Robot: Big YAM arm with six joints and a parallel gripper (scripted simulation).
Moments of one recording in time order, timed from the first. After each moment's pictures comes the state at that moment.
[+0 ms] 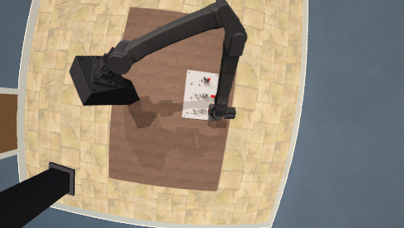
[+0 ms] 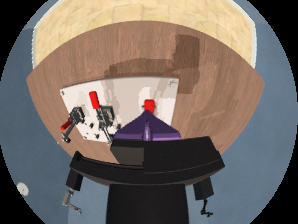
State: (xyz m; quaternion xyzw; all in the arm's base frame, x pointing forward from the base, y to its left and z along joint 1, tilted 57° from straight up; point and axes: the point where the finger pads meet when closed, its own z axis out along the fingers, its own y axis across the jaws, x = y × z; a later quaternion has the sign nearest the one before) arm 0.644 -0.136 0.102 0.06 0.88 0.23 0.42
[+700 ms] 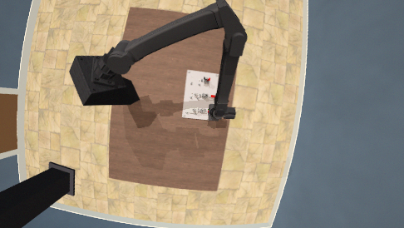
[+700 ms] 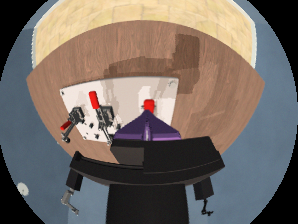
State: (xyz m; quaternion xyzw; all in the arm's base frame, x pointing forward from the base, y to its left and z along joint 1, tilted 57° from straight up) arm 0.644 -0.136 0.101 0.06 0.88 0.23 0.42
